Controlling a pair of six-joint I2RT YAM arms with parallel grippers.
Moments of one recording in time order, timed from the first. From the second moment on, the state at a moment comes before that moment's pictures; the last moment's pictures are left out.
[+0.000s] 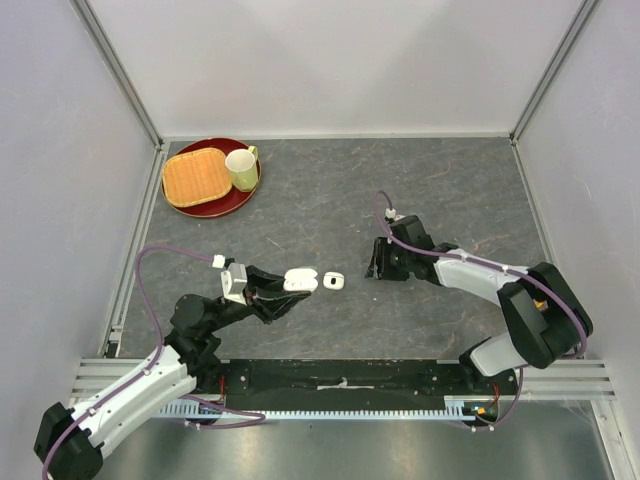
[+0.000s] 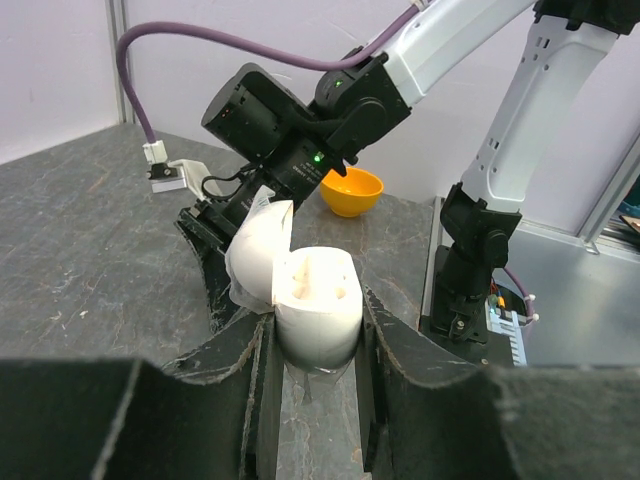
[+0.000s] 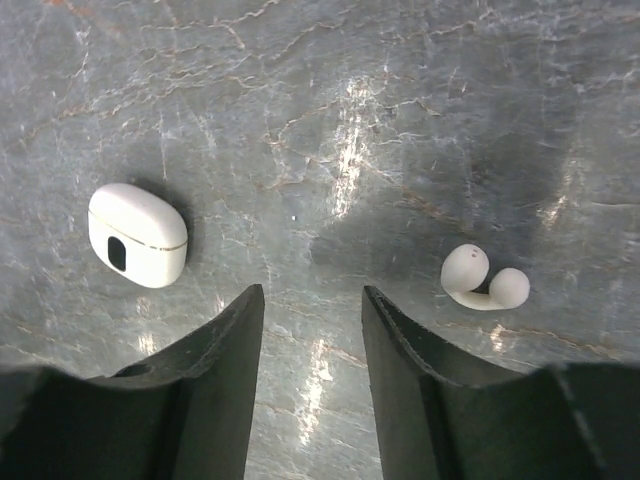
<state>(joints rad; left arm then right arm) -0.71 0.47 0.13 0.68 0.50 -0.31 0.52 1.49 0.70 -0.13 -0.16 0.58</state>
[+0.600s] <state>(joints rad) -0.71 0.50 0.12 0.68 0.49 -0.32 0.54 1.38 0.70 -0.28 0.00 0.32</state>
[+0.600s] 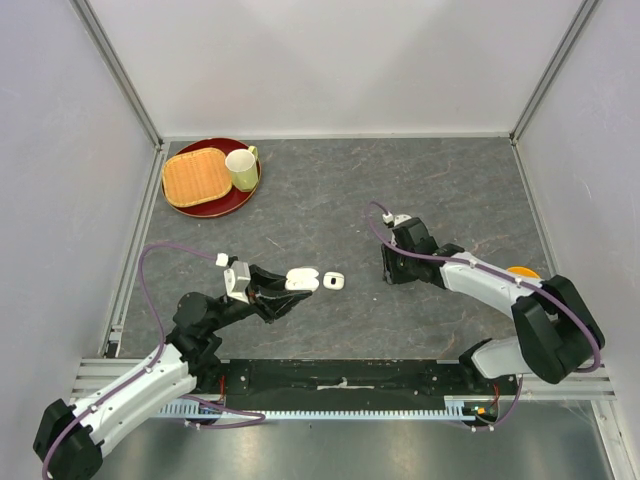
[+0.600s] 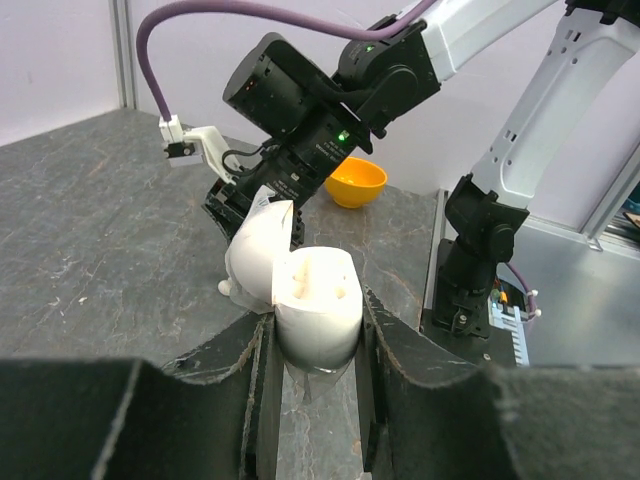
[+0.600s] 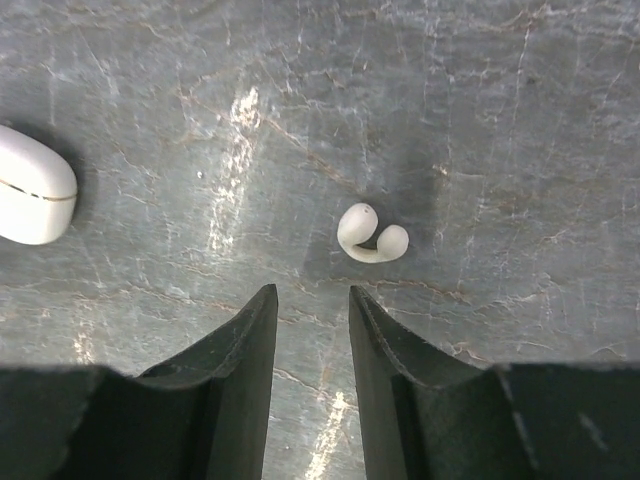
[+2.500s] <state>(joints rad) -0.71 0.46 0.12 0.66 0.47 -0.32 0.58 1.56 0.83 -0.30 0.12 0.20</state>
